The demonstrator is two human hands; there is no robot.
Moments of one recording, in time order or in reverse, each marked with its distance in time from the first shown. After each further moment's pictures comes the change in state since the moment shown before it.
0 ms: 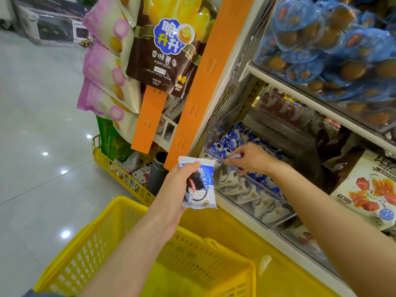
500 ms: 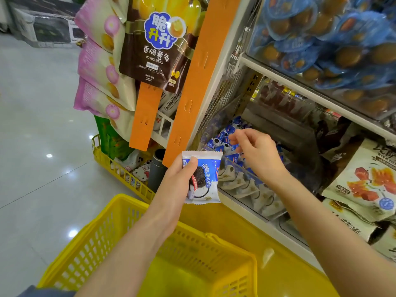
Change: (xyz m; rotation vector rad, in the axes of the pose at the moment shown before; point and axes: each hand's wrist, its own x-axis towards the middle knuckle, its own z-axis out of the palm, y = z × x) left_hand 0.006 -0.013 -0.003 0.225 -0.054 0.233; right_hand -0.052 -0.019 0.011 0.309 0.474 -0.217
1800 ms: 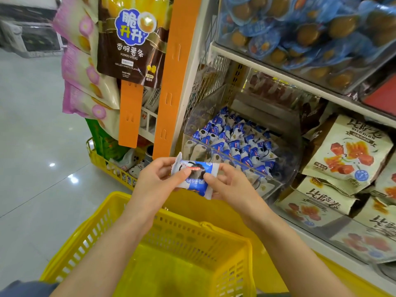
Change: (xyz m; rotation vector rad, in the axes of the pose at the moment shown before) left_hand -0.011 -0.017 -0.007 0.239 0.084 0.185; right_hand -0.091 0.002 0.015 0.524 -0.310 0.337
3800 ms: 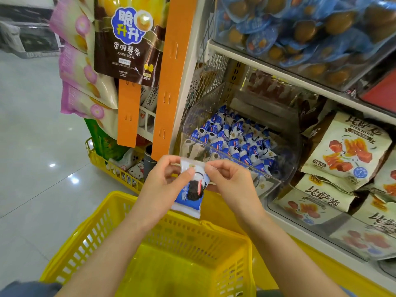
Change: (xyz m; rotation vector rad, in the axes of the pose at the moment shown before) left_hand -0.002 -0.006 0.003 0.081 -0.140 0.118; right_hand -0.001 -0.002 0.009 0.138 0.182 -0.150
